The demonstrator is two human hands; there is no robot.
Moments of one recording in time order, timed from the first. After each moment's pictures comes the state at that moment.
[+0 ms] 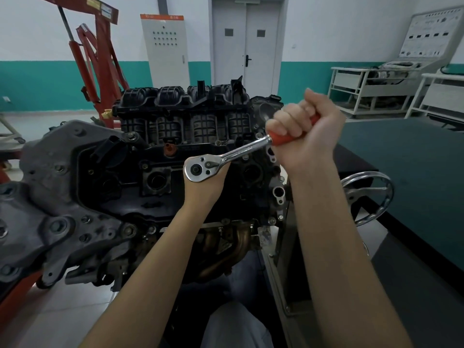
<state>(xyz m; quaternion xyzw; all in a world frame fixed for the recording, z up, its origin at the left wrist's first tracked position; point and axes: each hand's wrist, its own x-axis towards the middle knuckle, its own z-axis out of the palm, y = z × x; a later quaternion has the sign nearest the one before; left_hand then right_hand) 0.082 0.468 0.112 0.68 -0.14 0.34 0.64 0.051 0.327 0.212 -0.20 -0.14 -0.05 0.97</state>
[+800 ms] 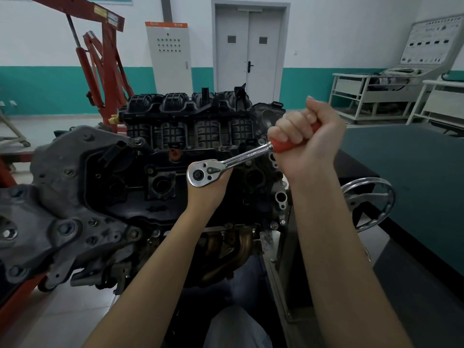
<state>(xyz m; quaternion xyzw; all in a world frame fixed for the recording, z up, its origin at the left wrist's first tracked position) 0.082 0.471 0.115 0.67 -0.14 0.33 0.65 0.045 0.330 0.216 -0.20 -0.13 -0.04 0.97</state>
